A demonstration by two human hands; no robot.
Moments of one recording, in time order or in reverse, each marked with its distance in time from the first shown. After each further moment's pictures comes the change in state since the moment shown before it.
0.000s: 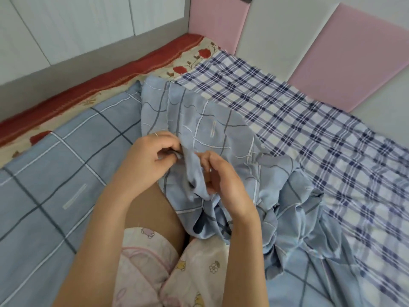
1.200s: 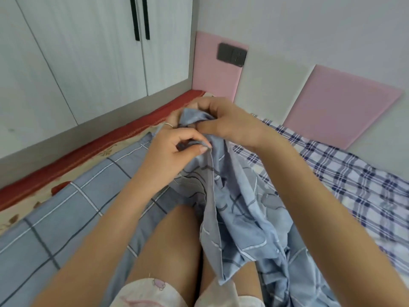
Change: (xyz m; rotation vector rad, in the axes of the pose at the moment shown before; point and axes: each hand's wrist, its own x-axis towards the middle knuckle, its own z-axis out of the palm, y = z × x) left_hand 0.070 0.068 -0.042 -0.050 0.153 0.230; right_hand 0.087 -0.175 -0.006 -0.641 -0.320 -0.417
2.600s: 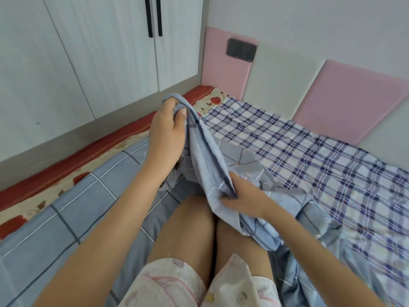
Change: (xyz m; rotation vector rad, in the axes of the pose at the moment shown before) left_hand 0.004 -0.014 -0.018 0.176 0.370 -0.174; right_hand -0.105 0.111 0.087 -0.251 0.020 0.400
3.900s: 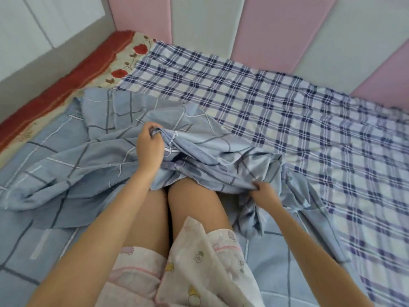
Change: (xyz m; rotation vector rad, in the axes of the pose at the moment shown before) left_hand -0.081 -0.058 0.156 -0.126 -0.286 -0.453; right_hand -0.134 0.181 0.036 0.091 0.349 0.914
